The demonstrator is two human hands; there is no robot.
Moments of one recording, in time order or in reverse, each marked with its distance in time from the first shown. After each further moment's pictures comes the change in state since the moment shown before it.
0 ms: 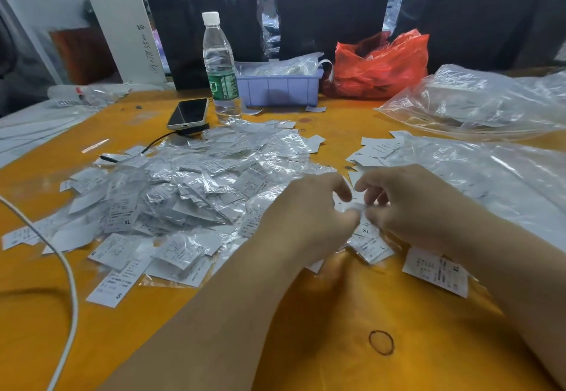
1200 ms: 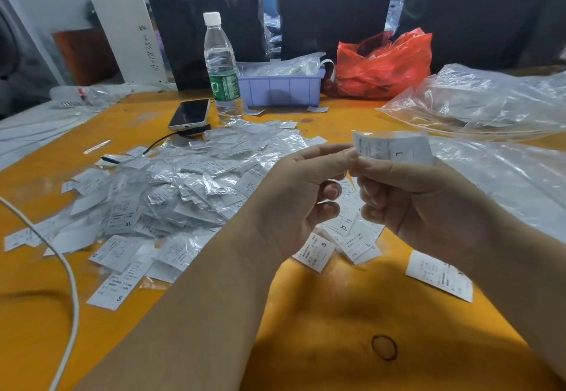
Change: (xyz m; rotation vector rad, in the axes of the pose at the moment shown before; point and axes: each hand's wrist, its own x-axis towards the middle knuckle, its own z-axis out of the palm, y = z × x) left_hand 0.008 0.009 -0.020 -1.148 -0.127 -0.140; right_hand -0.008 -0.023 -0.012 1.455 -0.165 0.033
